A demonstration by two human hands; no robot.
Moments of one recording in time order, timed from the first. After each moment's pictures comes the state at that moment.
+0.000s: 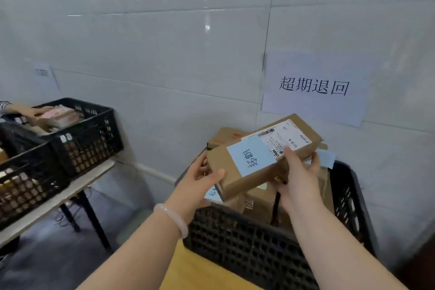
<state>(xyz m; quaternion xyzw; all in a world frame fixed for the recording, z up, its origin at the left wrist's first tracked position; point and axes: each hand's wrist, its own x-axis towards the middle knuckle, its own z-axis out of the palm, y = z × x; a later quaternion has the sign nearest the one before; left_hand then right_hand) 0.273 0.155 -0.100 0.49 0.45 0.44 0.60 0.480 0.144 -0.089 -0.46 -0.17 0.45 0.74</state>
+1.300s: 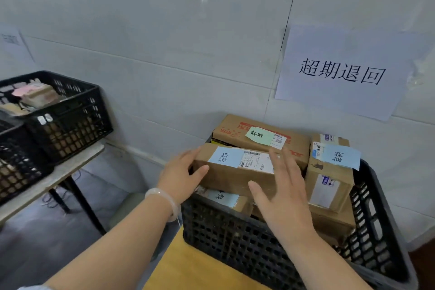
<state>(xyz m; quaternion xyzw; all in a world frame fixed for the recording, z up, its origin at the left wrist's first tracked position) 0.226 0.268 -0.164 0.73 0.57 0.27 0.26 0.437 0.147 -0.136 -0.70 -0.61 0.05 0.37</state>
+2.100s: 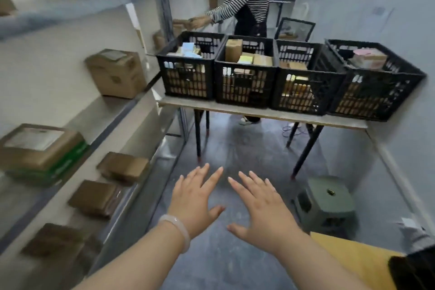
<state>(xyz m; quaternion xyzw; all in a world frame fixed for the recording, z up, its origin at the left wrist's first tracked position) 0.043 -0.179 -0.249 0.32 0.94 0.12 0.03 0.142 -0.010 -0.224 -0.01 -0.99 0.11 -0.05</state>
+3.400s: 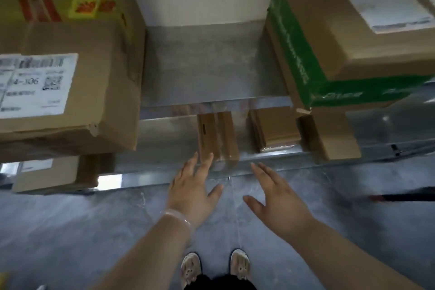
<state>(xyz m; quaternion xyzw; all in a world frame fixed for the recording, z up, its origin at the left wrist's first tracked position) -0.022 -0.485 -0.496 -0.42 0.85 0.30 0.08 -0.171 -0.345 -0.486 0.42 -0.84 0.10 -0.32</state>
